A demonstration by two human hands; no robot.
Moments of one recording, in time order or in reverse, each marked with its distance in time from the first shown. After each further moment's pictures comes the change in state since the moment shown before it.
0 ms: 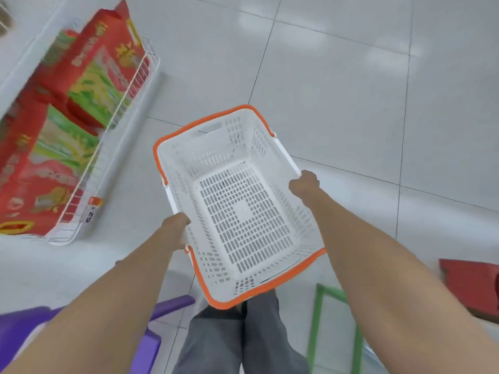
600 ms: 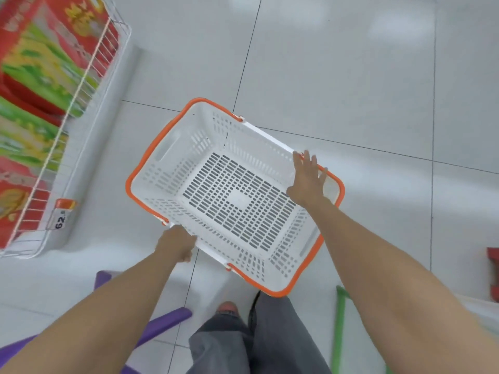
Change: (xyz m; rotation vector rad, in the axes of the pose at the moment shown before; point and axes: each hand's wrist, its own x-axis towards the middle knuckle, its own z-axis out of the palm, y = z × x) left_hand 0.115 -0.048 0.061 0.809 0.007 0.126; right_hand 0.093 0.079 0.091 -0.480 0.066 -0.351
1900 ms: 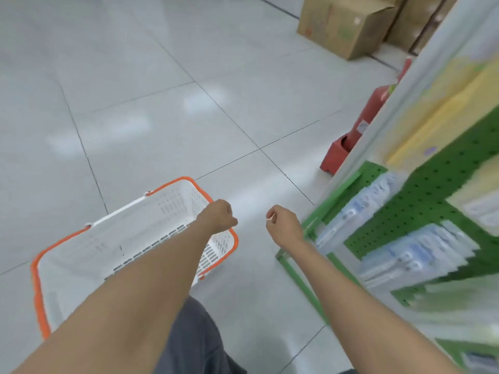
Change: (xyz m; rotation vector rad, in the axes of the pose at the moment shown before) left_hand -0.197 0.156 0.133 0.796 -0.015 1.276; right_hand -0.293 0.098 0.001 0.688 0.553 0.573
